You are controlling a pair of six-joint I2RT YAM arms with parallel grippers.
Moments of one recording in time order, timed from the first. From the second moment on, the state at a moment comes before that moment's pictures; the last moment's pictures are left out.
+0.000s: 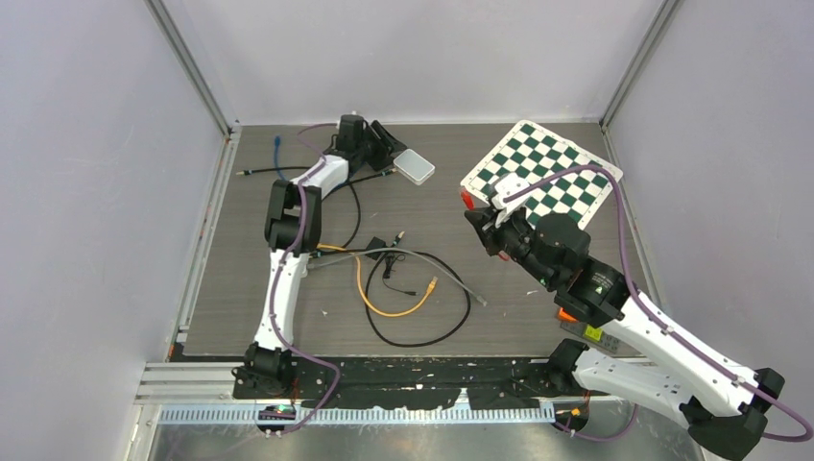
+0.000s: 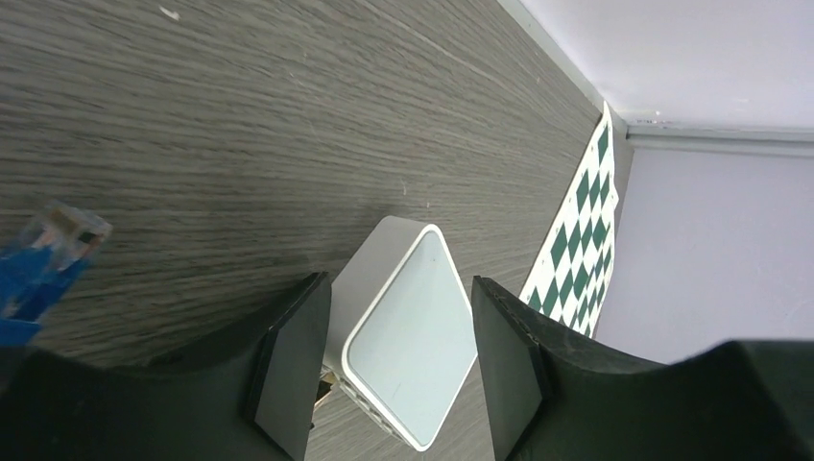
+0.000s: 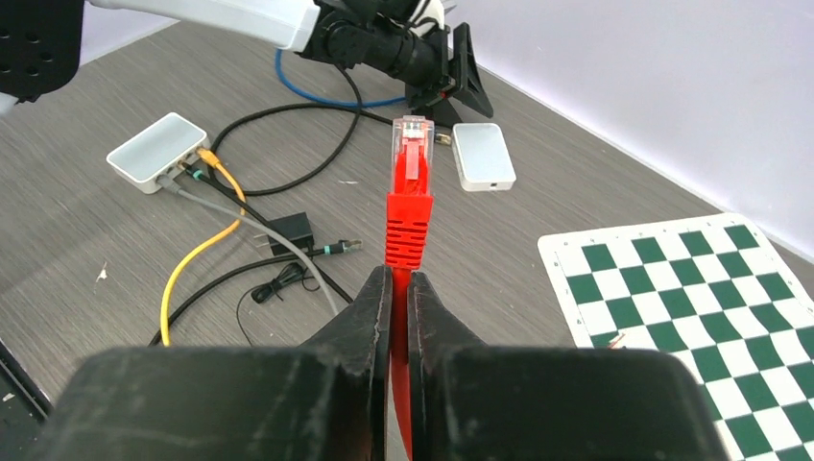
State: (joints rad) left arm -0.26 2.57 2.06 -0.02 0.35 -0.97; right arm 0.84 0.80 0.90 -0.20 0.19 -0.09
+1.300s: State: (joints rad) left arm -0.35 2.38 1.93 0.05 0.32 -0.90; right arm 0.84 0.62 0.91 -0.33 0.25 0.05
